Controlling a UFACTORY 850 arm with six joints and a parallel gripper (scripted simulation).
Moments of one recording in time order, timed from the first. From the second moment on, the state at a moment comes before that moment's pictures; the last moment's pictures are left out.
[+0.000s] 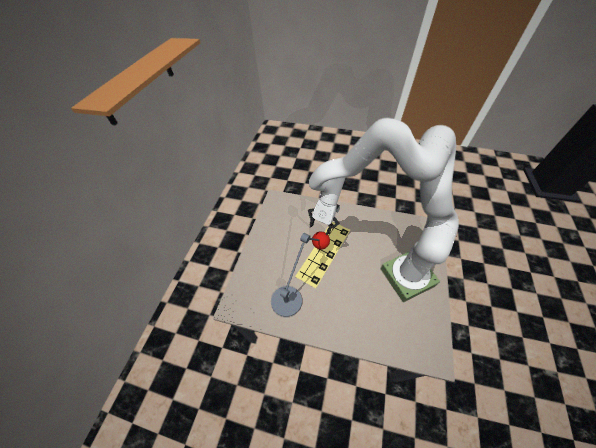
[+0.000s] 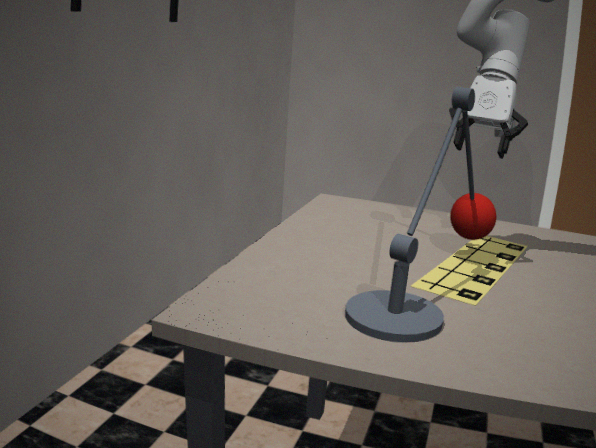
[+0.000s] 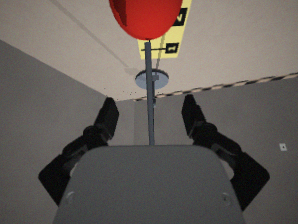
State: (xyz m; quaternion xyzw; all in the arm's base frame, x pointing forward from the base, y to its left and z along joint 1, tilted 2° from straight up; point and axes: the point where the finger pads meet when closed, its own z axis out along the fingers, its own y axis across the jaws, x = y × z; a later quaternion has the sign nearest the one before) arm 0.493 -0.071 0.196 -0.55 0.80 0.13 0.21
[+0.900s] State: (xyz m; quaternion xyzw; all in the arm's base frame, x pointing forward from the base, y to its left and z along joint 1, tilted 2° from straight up) arm 0.502 -0.047 0.148 -0.55 0.80 0.13 0.20
